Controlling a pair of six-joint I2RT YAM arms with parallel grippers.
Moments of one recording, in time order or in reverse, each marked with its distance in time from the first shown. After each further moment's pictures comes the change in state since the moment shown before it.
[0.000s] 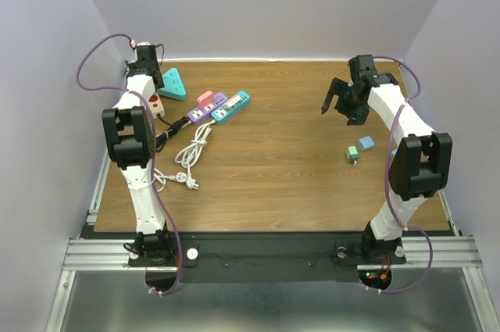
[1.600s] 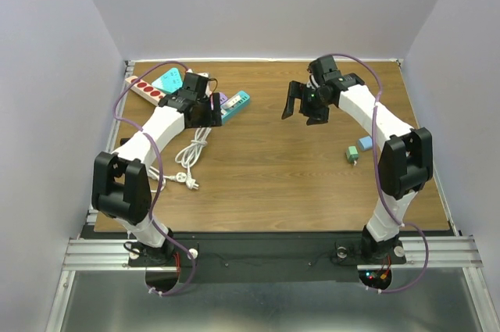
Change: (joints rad) left arm -0.411 -0.600 -0.573 -0.248 0.306 -0.221; right arm 0.257 0.053 0.068 0.056 -0.196 -0.014
